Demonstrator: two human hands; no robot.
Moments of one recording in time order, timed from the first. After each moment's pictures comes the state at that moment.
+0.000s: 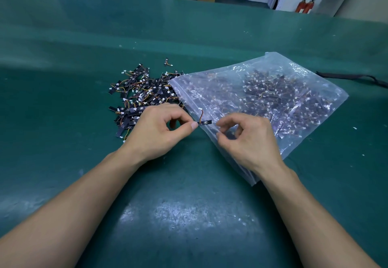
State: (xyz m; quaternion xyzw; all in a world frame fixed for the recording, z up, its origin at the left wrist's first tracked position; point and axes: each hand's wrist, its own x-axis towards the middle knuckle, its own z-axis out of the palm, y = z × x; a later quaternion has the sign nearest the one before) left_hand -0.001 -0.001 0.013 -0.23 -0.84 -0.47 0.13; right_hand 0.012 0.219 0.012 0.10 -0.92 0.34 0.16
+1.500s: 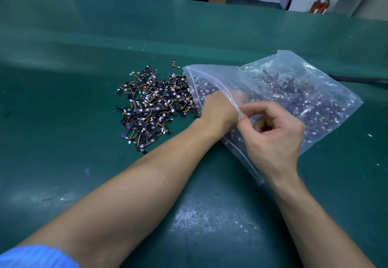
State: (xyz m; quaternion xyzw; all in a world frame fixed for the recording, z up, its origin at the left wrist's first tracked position) left_hand -0.043 0.111 0.052 0.01 -0.92 -0.40 -0.04; right_hand 0.018 0.217 0.028 0.09 -0.80 0.49 0.34
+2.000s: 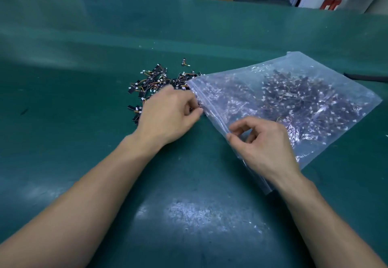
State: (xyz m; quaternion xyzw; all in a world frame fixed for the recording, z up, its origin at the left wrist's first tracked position) left_hand -0.021 -0.009 0.026 -0.10 -0.96 -0.21 0.18; right_hand 0.015 0.211 0.010 0.09 -0.91 0.39 0.13
